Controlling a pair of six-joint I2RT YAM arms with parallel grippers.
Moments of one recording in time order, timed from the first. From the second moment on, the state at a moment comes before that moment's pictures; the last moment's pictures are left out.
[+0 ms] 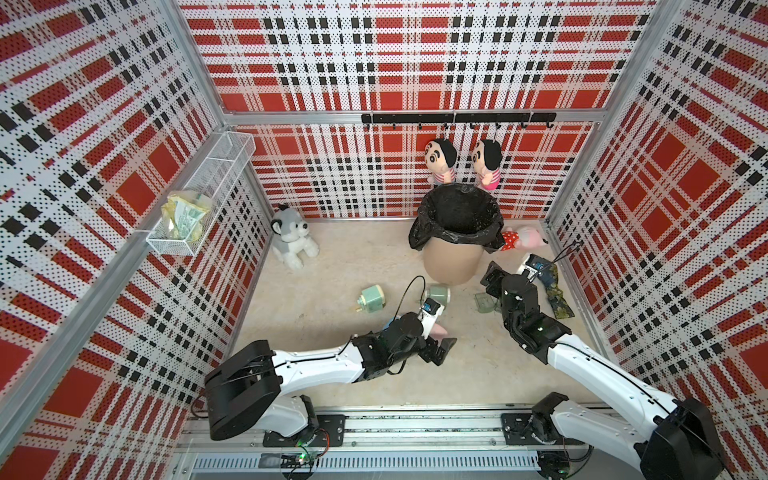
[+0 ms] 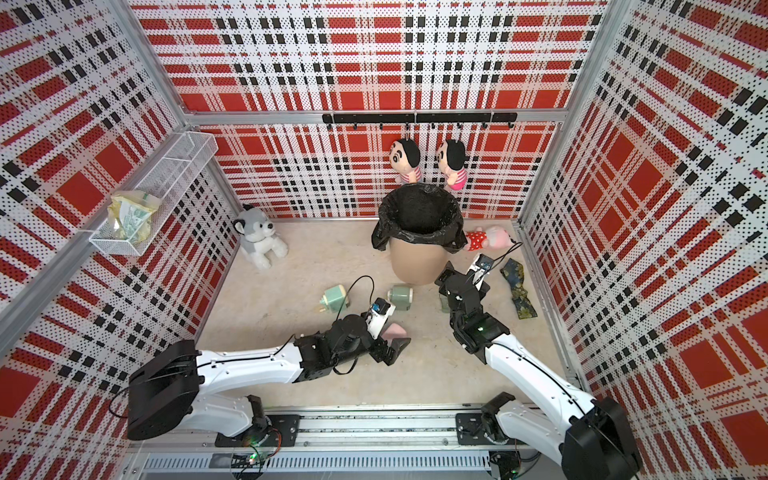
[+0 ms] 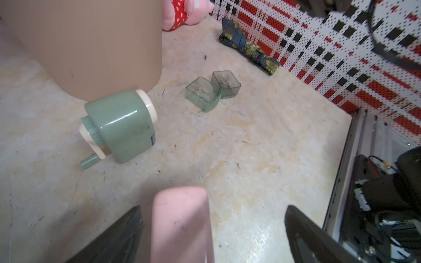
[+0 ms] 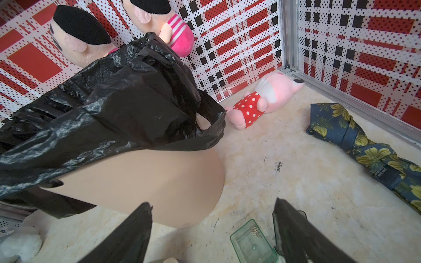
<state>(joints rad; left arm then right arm) -1.05 1.38 0.68 0.23 -0.09 -0.31 0.51 1.04 0.65 0.04 0.65 0.64</state>
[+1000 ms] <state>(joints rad) -0.39 1.44 0.70 0.15 -0.06 -0.48 0.51 0.93 0.54 -0.01 0.58 0.63</state>
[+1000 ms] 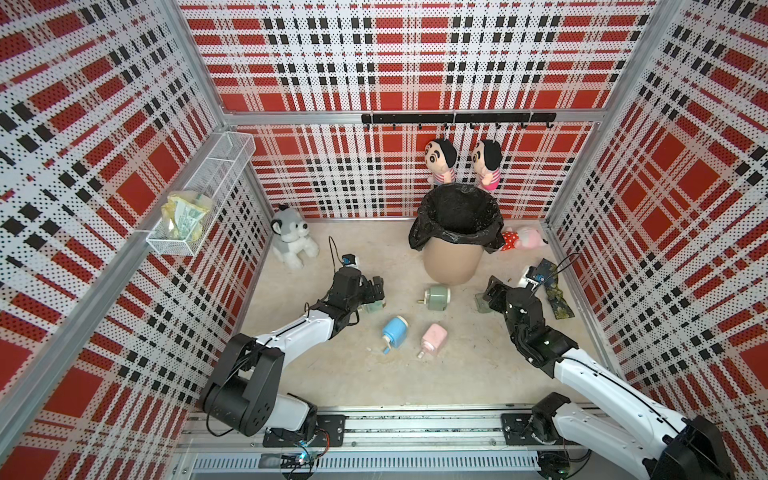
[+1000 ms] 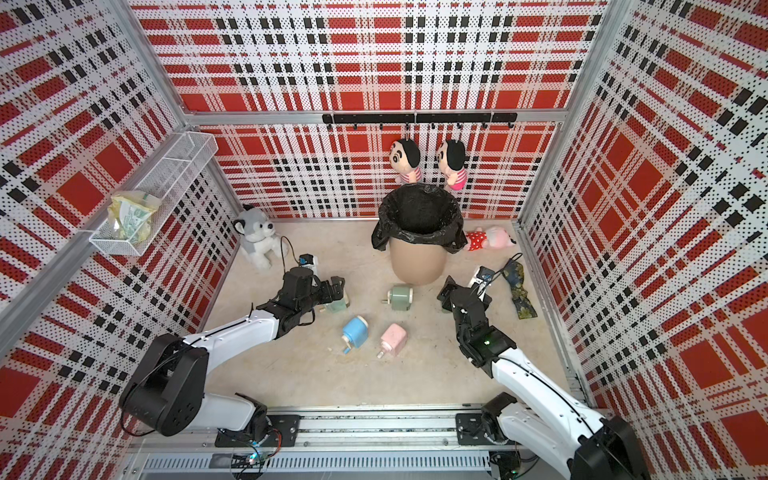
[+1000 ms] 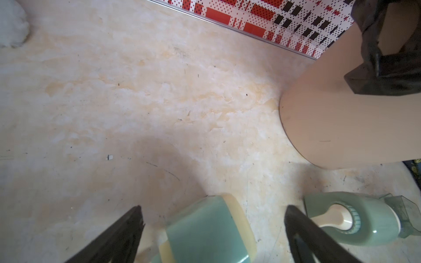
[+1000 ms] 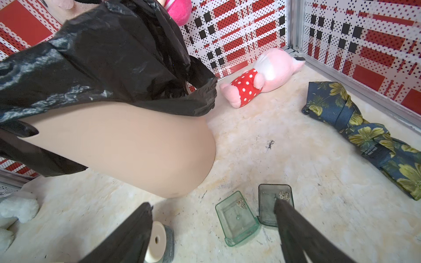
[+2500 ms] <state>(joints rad) -0.54 1.54 0.58 0.24 -0.22 -0.39 0.48 0.94 0.53 -0.01 0.54 0.61</state>
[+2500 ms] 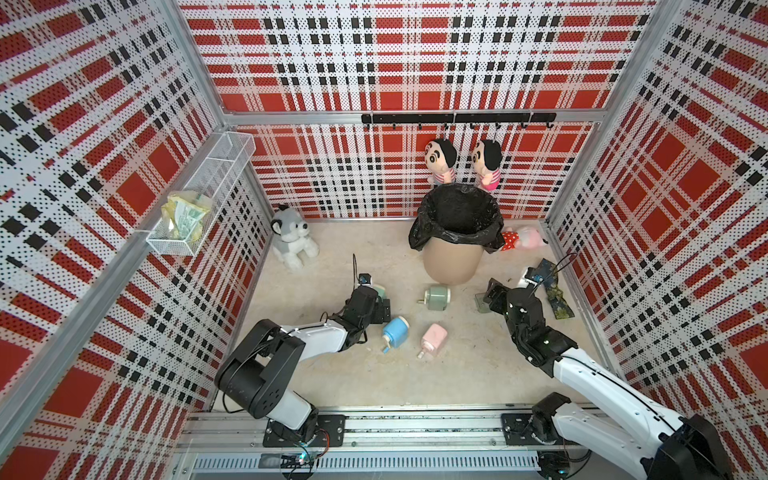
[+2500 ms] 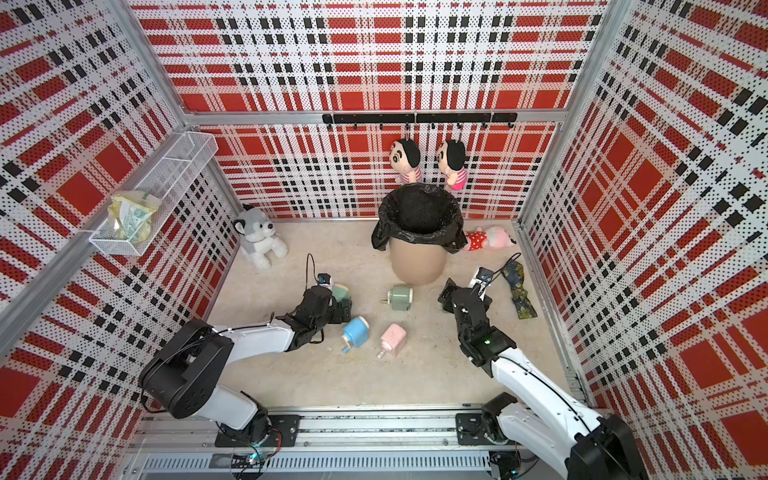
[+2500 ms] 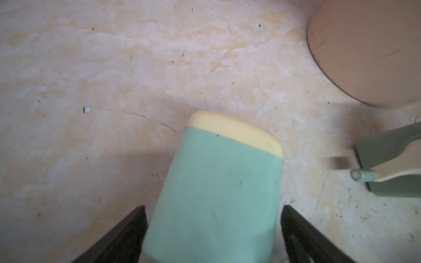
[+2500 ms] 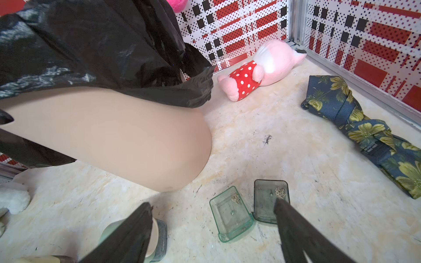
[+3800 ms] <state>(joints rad) -0.62 1.48 0.89 0.07 -0.13 -0.28 0.43 0.95 0.60 -0.06 0.43 0.55</state>
